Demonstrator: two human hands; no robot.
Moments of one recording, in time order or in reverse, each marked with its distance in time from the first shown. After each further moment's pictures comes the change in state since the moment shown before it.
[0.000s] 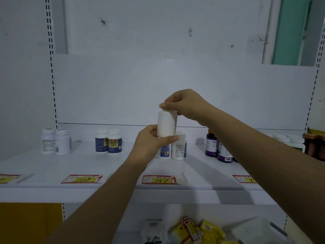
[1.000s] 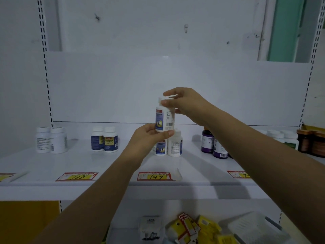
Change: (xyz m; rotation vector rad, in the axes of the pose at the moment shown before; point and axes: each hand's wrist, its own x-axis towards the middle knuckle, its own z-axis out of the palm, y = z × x) left_hand -0.001 0.000 0.002 -0.033 -0.053 -0.033; right_hand -0.004 0.013 -0.003 0.294 -0.030 0.041
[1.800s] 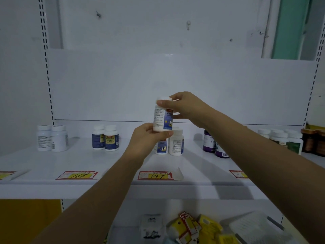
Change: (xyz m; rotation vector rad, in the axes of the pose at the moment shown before) left_hand 0.006 -0.008 0.000 -0.022 0.043 0.024; right_hand 0.001 0.005 0.008 -0.006 -0.040 0.053
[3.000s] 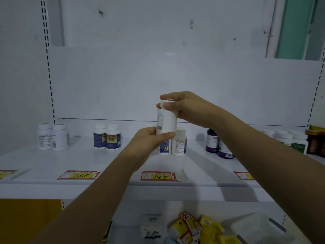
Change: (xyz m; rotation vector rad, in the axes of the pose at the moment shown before) left_hand 0.002 -0.004 -0.011 -0.024 -0.135 -0.110; right_hand 0.004 0.004 -0.003 0.135 -0.202 -0.007
